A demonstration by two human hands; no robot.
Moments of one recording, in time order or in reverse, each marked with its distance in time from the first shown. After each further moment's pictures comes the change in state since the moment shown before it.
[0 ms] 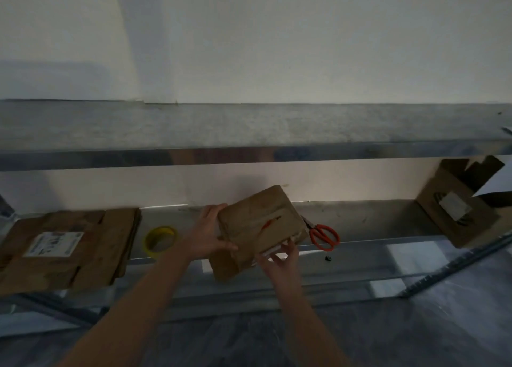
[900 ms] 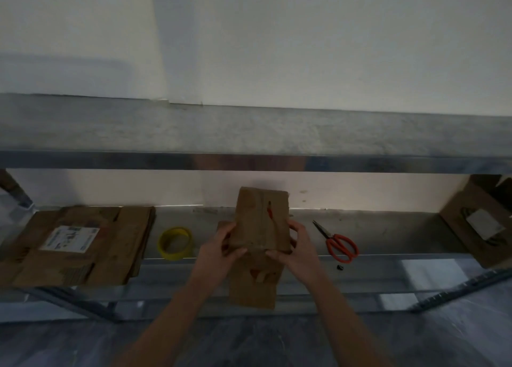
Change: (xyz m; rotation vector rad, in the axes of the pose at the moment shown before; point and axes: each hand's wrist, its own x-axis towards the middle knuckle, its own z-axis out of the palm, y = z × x) left_hand -0.040 -0.006 0.023 -0.353 0.256 -0.085; right_hand 0.038 -0.044 0.006 -0.441 -0.281 -0.165
